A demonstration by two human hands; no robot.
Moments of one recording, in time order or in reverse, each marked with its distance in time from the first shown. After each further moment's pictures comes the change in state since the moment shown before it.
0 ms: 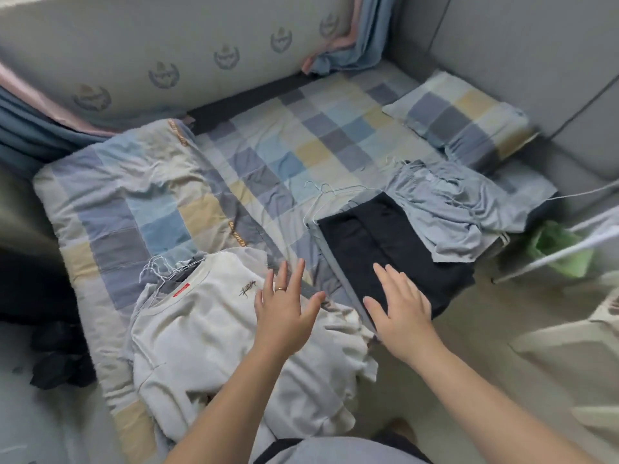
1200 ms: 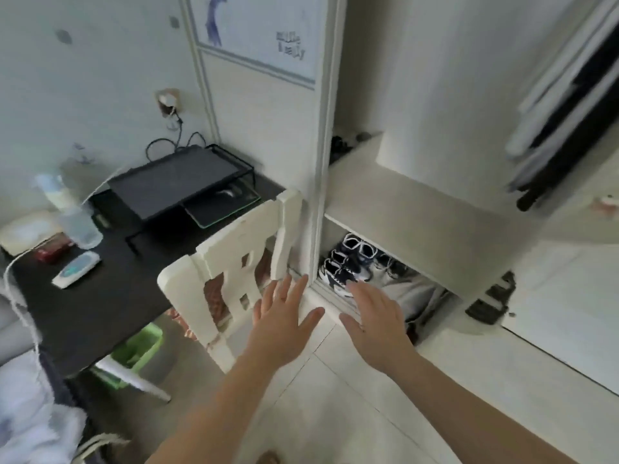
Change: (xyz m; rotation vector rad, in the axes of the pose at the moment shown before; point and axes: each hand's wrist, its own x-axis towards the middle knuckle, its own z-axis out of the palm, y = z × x) left_hand -0.125 0.701 0.483 0.513 -0.969 1.665; right_hand -0.281 0.526 -0.248 0.238 0.904 1.450
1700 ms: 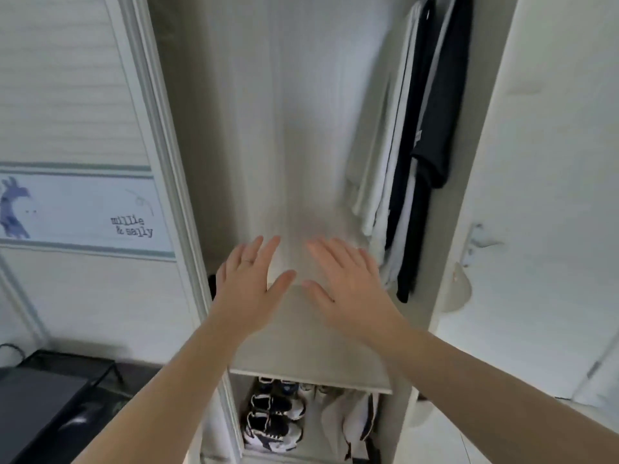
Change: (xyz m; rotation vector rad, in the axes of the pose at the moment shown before) left_hand 0.255 0.196 -0.193 0.032 0.282 0.677; right_hand 0.142 -0.036 -0.268 -0.266 0.641 0.064
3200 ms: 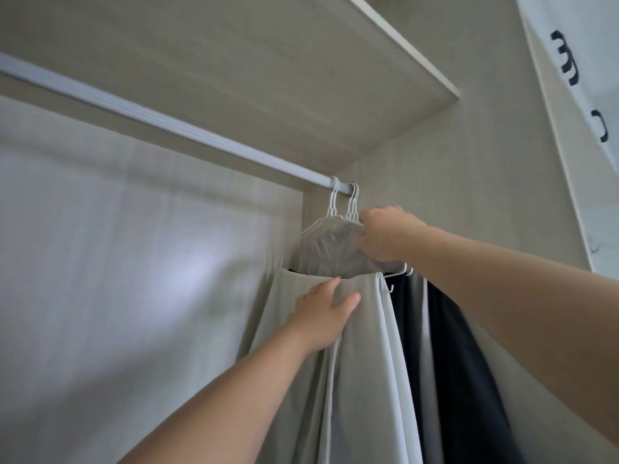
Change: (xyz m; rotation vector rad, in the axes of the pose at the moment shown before) left_hand 0.570 0.211 -0.023 -0.770 -0.201 0.809; right_hand 0.481 0.150 -0.270 -0.952 0.328 0.729
